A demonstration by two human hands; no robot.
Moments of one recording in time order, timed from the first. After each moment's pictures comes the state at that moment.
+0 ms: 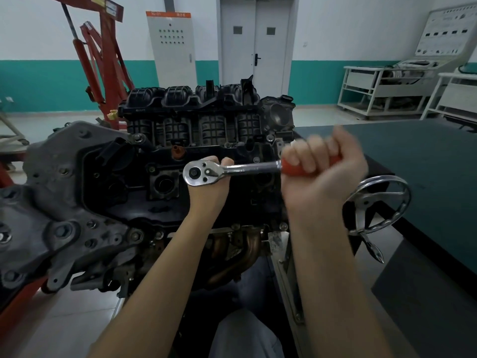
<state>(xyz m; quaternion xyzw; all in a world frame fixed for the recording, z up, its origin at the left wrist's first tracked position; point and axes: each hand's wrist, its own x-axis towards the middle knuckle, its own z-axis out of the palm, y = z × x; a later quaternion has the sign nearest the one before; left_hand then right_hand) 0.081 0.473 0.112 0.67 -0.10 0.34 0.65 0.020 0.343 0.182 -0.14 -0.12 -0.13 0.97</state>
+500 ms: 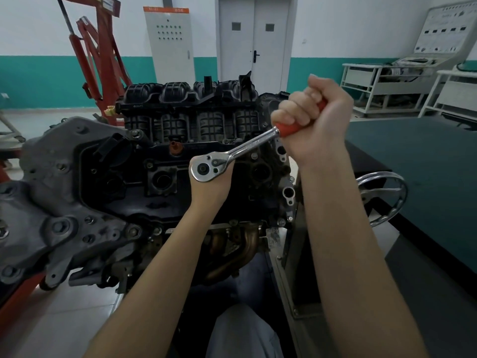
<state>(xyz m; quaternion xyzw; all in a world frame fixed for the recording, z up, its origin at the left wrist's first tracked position) 0.079 0.467 0.116 0.67 -0.11 0.33 0.66 0.054 0.331 0.223 -0.22 -0.14 -0.03 0.97</state>
